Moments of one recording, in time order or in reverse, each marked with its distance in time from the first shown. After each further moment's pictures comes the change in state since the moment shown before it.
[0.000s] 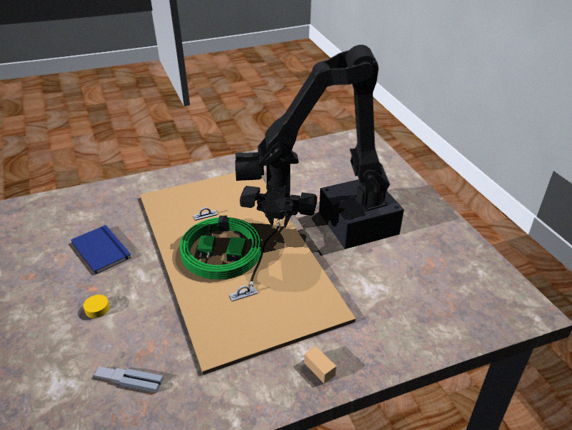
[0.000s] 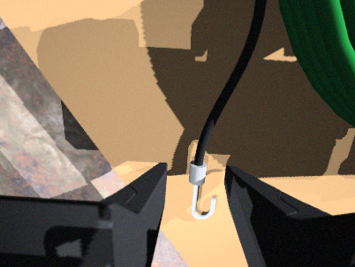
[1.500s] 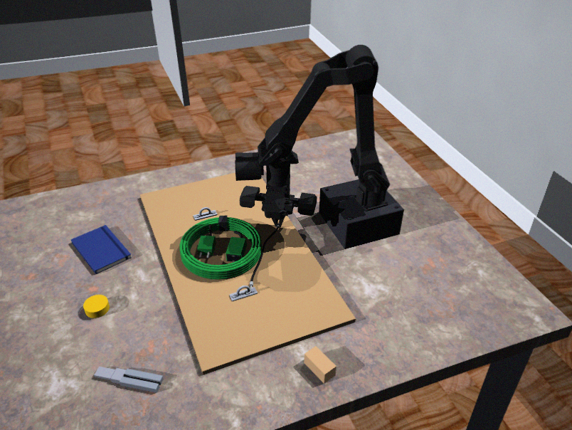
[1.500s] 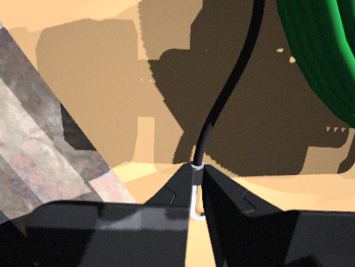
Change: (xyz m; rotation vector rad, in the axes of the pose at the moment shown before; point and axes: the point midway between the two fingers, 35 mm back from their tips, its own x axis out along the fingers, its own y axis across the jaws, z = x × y) arm 0.000 -0.001 0.000 0.000 -0.001 -0.003
